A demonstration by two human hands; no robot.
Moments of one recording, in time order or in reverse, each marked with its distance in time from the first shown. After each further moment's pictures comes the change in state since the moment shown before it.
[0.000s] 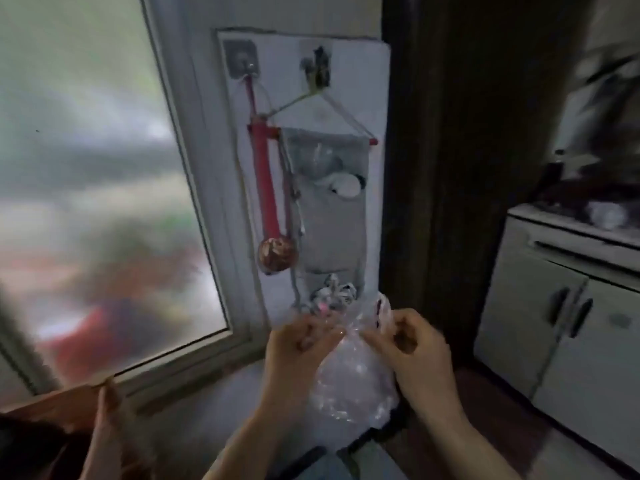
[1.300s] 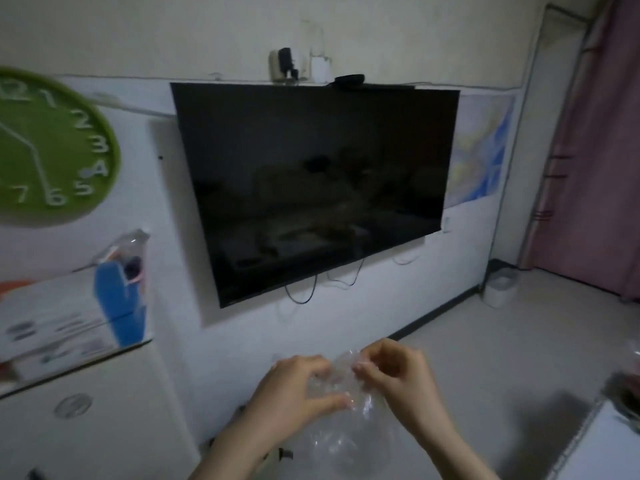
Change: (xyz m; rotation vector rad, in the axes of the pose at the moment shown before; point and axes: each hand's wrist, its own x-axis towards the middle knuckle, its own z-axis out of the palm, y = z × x) left_hand -0.323 0.272 0.982 0.000 -1.704 0.931; right_hand -0.212 0.114 -0.930 -0.461 1.294 0.330
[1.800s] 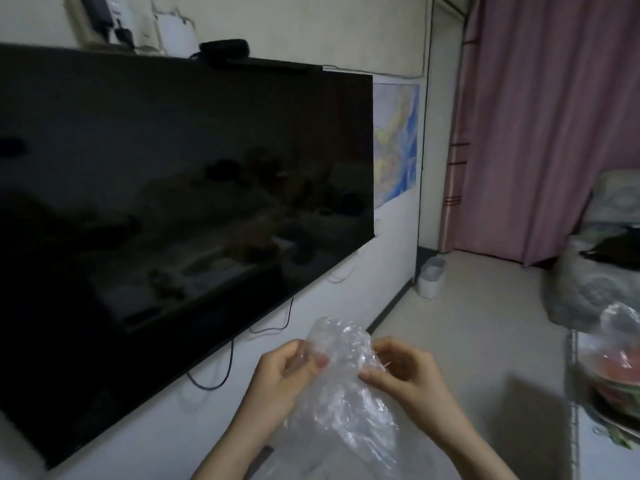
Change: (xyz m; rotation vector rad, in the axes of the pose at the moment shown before) left_hand 0.352 -0.054 0.053 -0.717 -0.082 0.007; right_hand 0.270 0.113 -0.094 0.024 0.169 0.022
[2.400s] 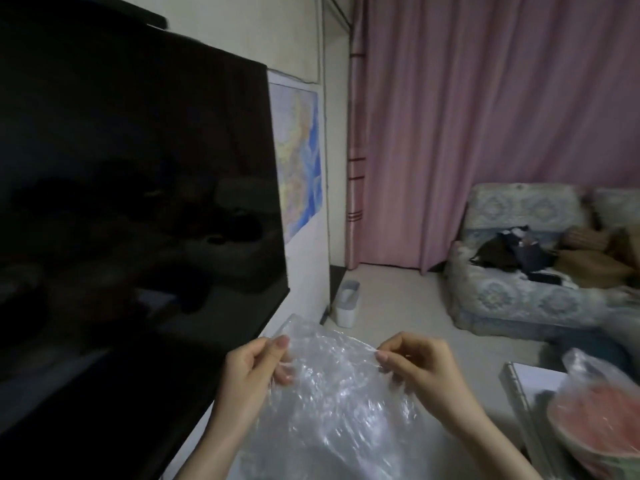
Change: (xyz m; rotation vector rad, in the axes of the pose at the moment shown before) left_hand 0.457 -0.046 0.068 -0.188 -0.150 0.134; right_hand 0.342 0.112 -0.155 -0.211 0.438 0.111
